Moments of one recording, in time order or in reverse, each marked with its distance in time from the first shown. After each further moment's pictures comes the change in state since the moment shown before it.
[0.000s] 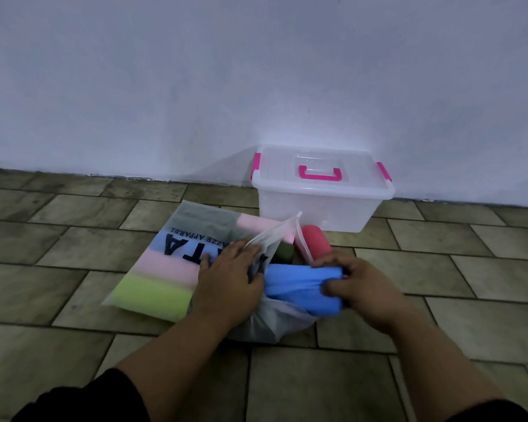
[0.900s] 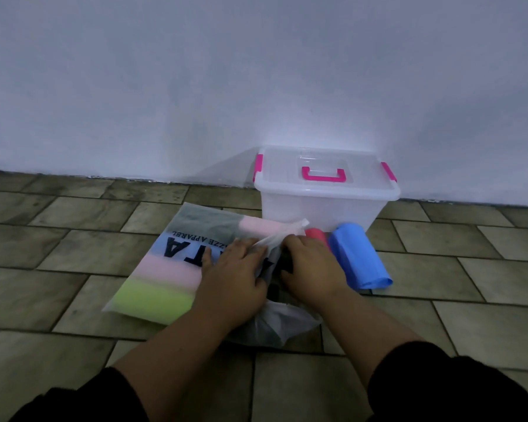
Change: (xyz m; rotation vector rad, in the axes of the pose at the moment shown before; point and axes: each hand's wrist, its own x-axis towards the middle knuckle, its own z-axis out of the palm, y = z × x) left_hand 0.010 0.000 -0.004 0.107 -0.057 0.070; right_hand 0.056 -0.017 0.061 -0.858 0.241 -0.355
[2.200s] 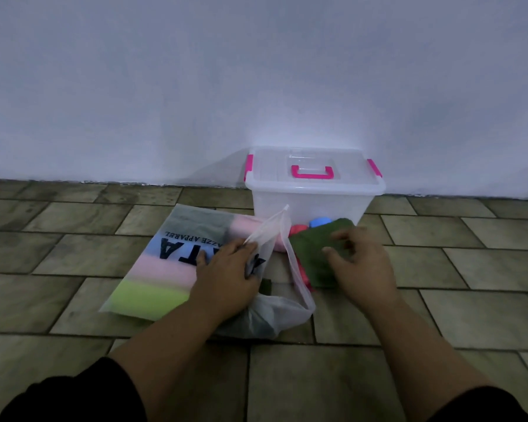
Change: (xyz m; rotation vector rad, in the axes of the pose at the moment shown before) left_hand 0.001 0.003 -0.007 -0.061 -0.089 -0.072; right_hand -0.045 0.032 -0.048 0.289 0.280 0.361
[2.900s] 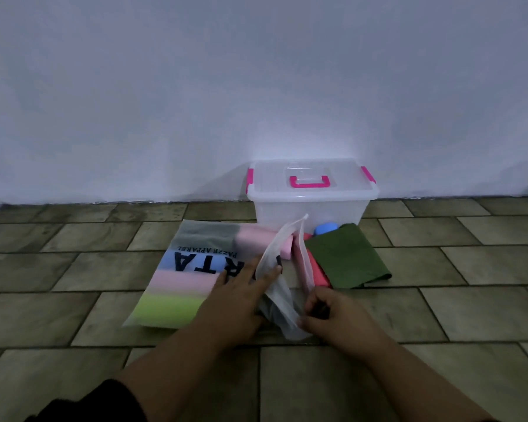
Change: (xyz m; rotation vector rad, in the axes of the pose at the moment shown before) left_hand -0.023 -0.012 0.006 0.252 -0.150 0.326; right_hand -0.059 0.003 0.016 0.106 -0.481 0.034
